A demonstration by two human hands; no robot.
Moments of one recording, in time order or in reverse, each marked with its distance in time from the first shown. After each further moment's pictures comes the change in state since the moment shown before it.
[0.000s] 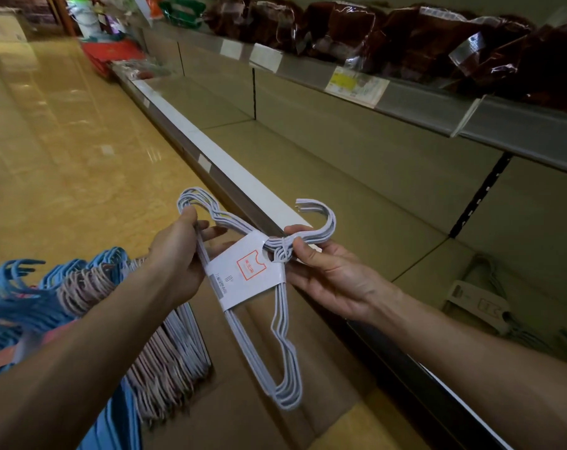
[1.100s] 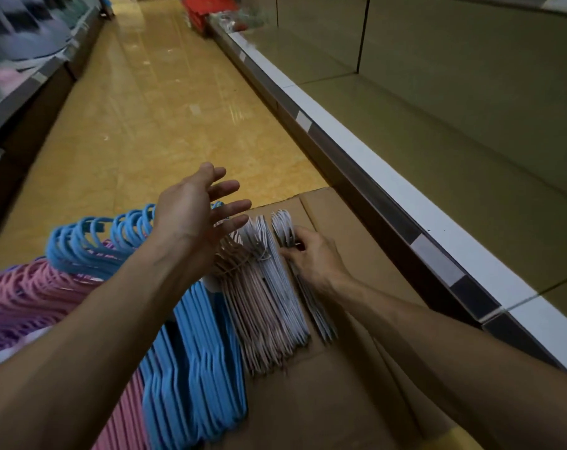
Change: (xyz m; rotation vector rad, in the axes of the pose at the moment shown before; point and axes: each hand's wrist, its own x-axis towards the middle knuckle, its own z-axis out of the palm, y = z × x) left_hand 0.008 0.040 -0.115 0.073 0.218 0.240; right_hand 0.137 0.149 0.046 -1.269 0.144 -0.153
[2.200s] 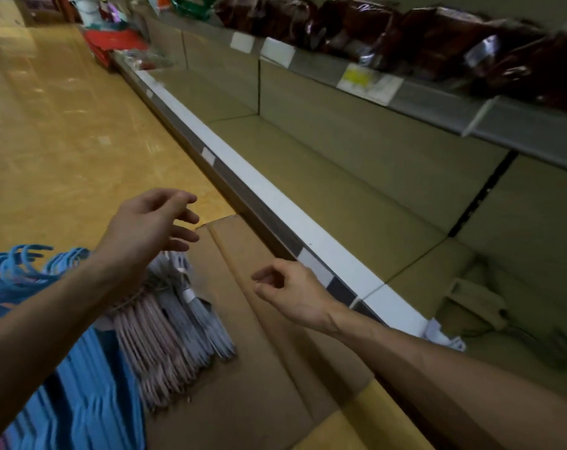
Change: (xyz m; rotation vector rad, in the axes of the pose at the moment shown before) left_hand -0.033 -0.002 0.058 0.428 -0.314 0.236; right_hand -0.099 0.007 -0.123 -0.109 -0.038 0.048
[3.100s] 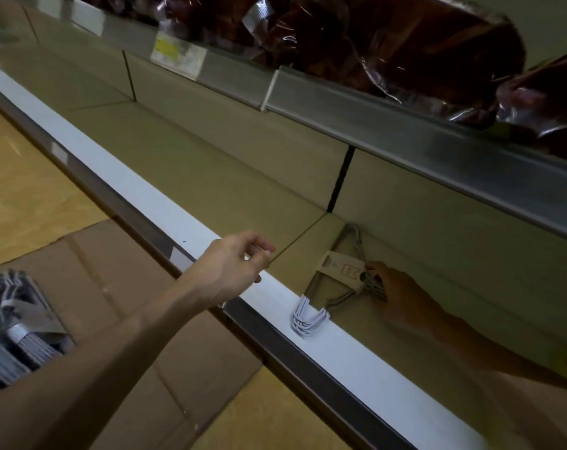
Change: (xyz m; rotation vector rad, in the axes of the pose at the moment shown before) left_hand -0.046 0.011 0.253 0.388 -0.634 0.193; right_hand -0.187 0.220 -0.222 -0.501 0.297 0.495
